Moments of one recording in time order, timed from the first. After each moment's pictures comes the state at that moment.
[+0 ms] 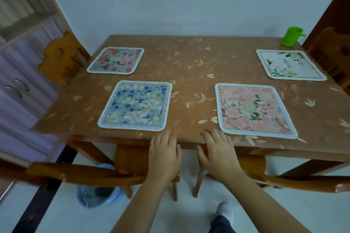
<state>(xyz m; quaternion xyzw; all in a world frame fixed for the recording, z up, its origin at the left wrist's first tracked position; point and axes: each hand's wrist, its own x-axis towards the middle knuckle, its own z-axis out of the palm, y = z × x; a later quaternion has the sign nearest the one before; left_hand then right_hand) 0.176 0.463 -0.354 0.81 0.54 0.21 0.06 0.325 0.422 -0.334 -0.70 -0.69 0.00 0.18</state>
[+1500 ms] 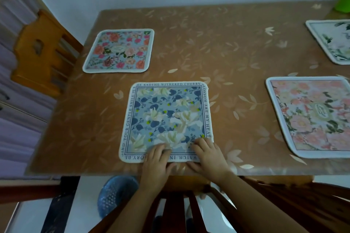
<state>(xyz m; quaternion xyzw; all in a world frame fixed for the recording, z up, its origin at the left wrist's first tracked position) 0.019 0.670 -0.493 0.86 0.48 0.12 0.11 0.208 0.631 -0.466 -0.66 -0.74 0.10 0.11</state>
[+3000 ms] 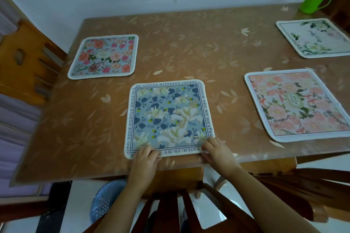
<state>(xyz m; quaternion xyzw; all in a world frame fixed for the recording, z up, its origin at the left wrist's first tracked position) 0.013 0.669 -0.478 0.87 0.43 0.17 0.15 0.254 0.592 -0.467 -0.70 -0.68 0.17 0.14</state>
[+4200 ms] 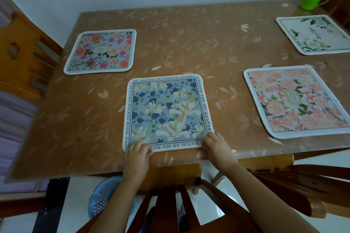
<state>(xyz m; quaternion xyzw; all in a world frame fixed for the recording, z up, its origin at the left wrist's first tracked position) 0.007 0.673 -0.477 0.83 0.51 0.16 0.19 0.257 0.594 -0.479 -0.73 -0.64 0.19 0.17</state>
